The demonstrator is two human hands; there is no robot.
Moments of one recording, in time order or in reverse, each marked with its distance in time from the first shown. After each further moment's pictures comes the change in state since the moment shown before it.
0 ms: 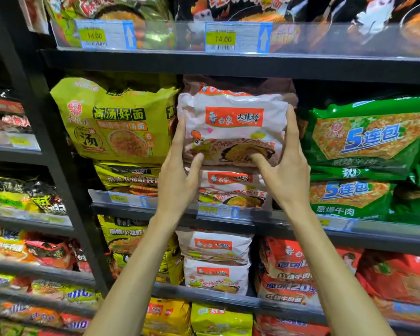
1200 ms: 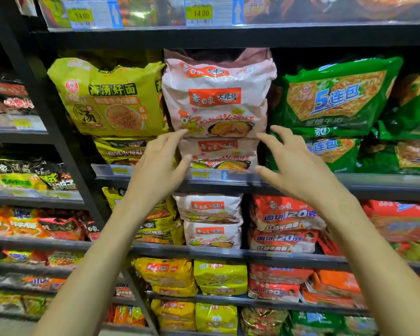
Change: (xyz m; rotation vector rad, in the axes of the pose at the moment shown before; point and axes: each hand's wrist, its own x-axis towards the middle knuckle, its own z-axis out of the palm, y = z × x) left_hand -0.036 0.042 -0.066 0.441 -0.453 -0.058; right_hand -0.052 -0.031 -0.098 -0.585 -0.635 -0.067
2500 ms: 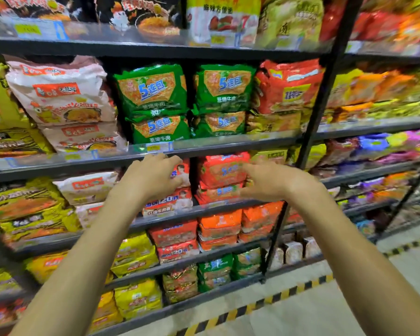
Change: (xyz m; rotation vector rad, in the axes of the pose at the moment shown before) left_hand -0.129 0.308 0.003 0.261 -0.531 0.302; right_hand -0.302 0.133 -0.148 -0.107 -0.515 0.372
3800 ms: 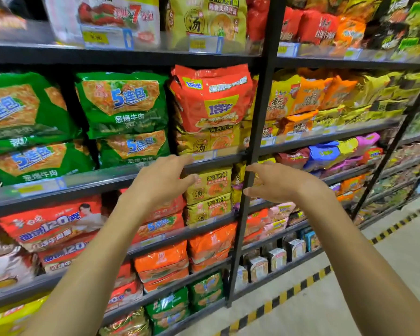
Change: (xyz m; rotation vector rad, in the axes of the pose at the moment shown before) left_hand 0.215 0.207 0.013 -0.237 0.122 0.199; right_hand 0.073 0.266 -0.019 0.101 0.037 0.168
